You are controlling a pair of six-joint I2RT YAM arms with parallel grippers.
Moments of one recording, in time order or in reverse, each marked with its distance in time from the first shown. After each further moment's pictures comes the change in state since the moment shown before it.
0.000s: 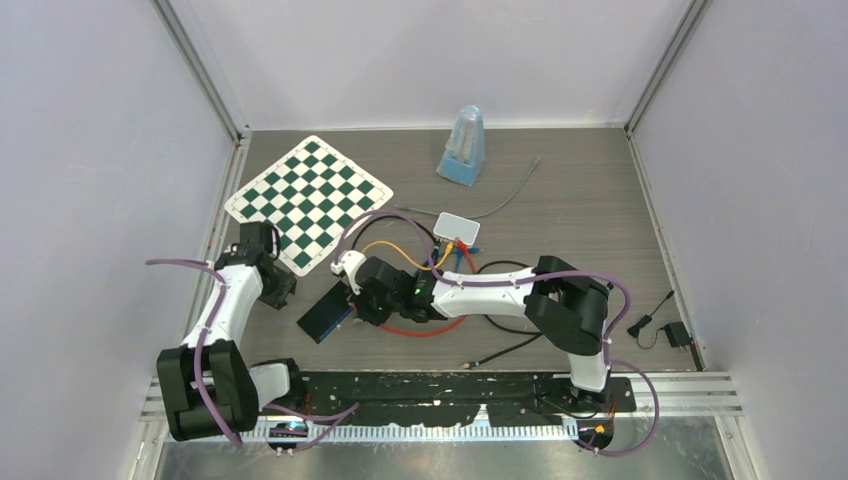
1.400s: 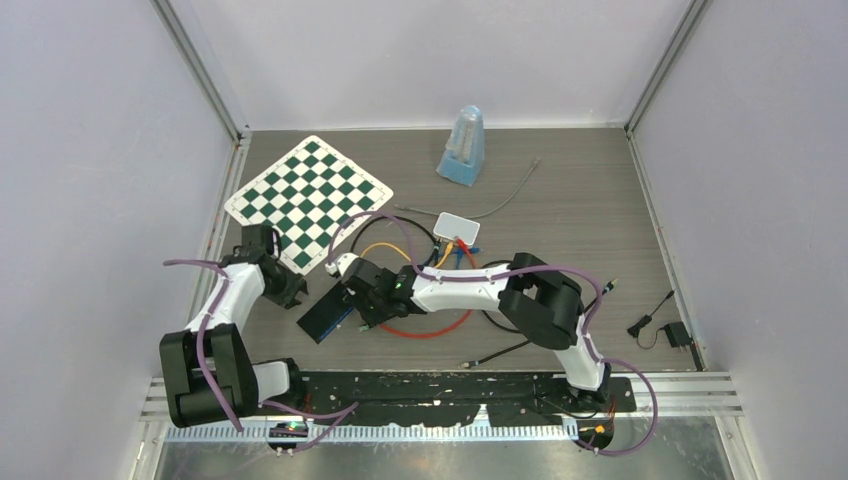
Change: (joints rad) left arm 0.020 0.064 -0.045 0.118 0.195 0.097; right arm -0.003 0.136 0.172 -0.208 0.051 0.054
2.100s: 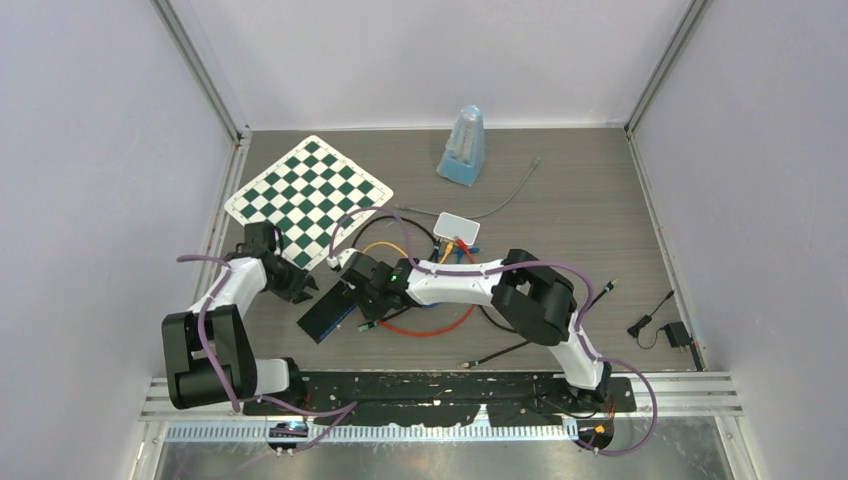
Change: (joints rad) left arm 0.002 0.085 0.000 0.092 0.143 0.021; right arm -0.026 0.055 0.075 -0.072 -0.017 0.039
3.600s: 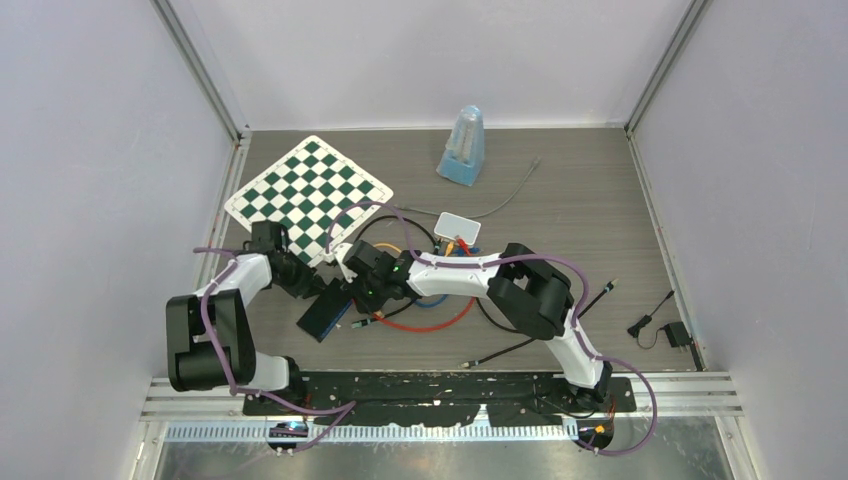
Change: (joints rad) left arm -0.036 0.082 -0.006 0.110 0.130 0.080; right arm -0.059 0.036 0.024 0.079 -0.137 -0.124
